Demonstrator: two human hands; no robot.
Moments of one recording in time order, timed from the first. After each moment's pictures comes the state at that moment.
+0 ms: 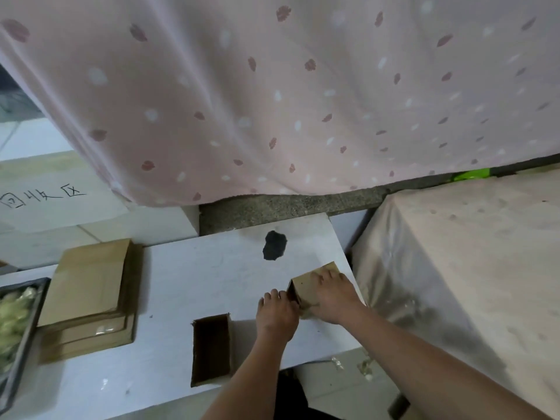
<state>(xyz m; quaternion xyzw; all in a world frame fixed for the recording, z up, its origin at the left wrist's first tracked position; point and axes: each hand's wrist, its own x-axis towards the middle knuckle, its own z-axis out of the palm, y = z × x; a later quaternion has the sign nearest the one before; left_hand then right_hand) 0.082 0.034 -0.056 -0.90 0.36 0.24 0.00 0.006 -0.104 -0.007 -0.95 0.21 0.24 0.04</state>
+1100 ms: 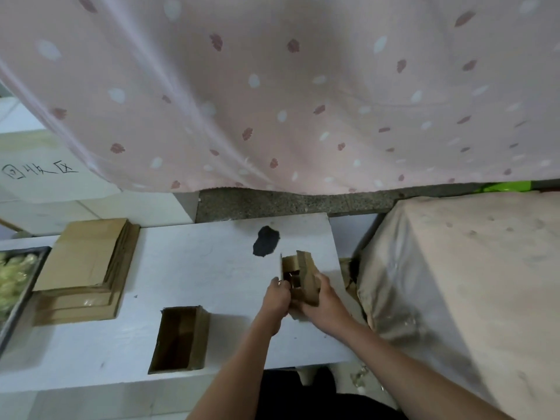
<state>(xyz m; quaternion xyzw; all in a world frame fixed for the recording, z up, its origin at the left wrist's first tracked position) 0.064 -0.052 -0.056 -0.74 -0.09 0.43 -0.51 -0.030 -0.158 -0.061 -0.79 0.34 0.11 0.50</state>
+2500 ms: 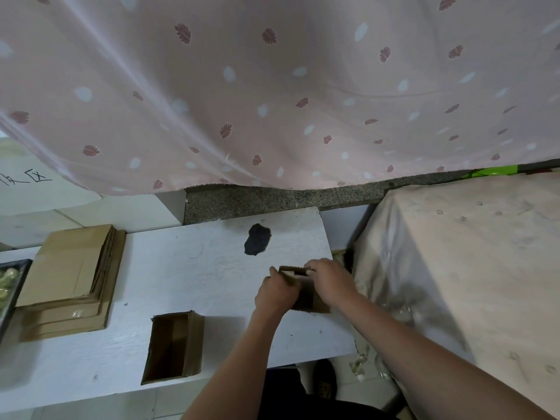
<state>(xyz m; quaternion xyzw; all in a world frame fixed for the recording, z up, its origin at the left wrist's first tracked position) 0.074 -0.078 -0.053 -0.91 0.10 0.35 -0.20 -0.003 -0.202 -0.041 -0.92 0.26 0.06 0.29</state>
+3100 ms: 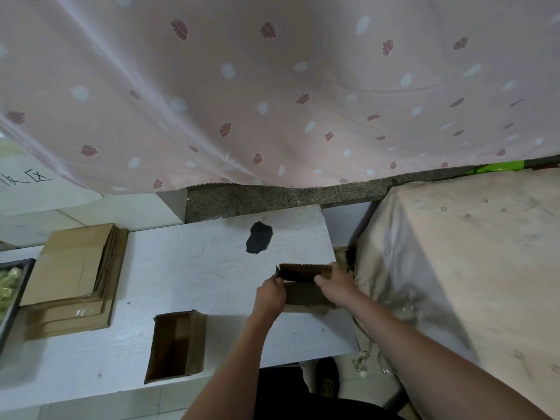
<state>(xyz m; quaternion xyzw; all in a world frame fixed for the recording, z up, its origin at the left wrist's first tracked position) 0.077 -0.058 -0.069 -0.86 0.01 0.39 -0.34 -0.012 -0.208 -0.054 -0.74 0.44 0.17 0.48</state>
